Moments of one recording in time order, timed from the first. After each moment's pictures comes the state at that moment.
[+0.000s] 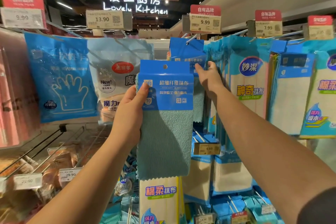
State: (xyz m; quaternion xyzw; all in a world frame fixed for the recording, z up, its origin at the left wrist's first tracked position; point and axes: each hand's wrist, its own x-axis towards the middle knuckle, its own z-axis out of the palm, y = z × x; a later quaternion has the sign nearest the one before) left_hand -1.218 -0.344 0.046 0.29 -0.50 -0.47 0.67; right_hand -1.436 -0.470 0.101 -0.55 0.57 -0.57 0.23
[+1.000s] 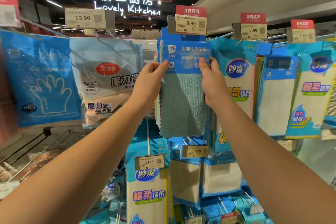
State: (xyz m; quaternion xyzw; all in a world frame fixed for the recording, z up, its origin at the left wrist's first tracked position) left_hand -1.279 -0.401 0.098 0.39 -0.60 -0.35 0.60; right_hand -1.449 -0.419 0.100 -0.52 0.36 -0.70 0.33
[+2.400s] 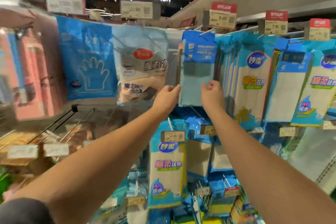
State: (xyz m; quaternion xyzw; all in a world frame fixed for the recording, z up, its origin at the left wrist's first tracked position) left_hand -1.232 -0.397 0.017 0.52 -0.63 -0.33 0.48; right_hand -1.385 -0.391 0.024 -0.50 0.64 -0.57 0.13
